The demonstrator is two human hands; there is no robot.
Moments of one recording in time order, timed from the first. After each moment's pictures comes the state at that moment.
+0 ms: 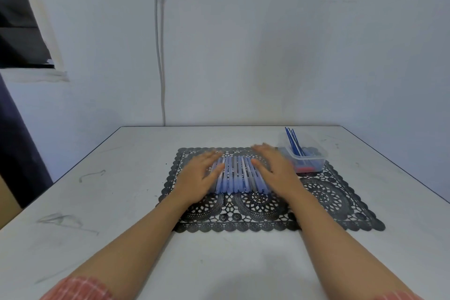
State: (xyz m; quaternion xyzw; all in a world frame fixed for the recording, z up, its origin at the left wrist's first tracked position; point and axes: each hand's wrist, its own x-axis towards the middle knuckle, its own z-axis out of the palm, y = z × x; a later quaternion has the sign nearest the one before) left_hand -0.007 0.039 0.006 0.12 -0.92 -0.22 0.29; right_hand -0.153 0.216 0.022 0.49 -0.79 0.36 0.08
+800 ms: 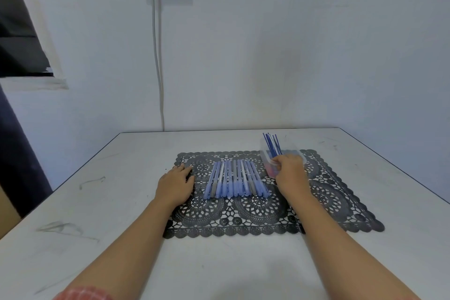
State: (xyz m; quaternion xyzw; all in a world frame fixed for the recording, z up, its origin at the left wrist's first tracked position) left_hand 0.003 0.000 -0.006 0.33 -0.93 -0.12 0.13; right_hand -0.163 0.223 0.021 0.31 -0.88 0.34 0.13
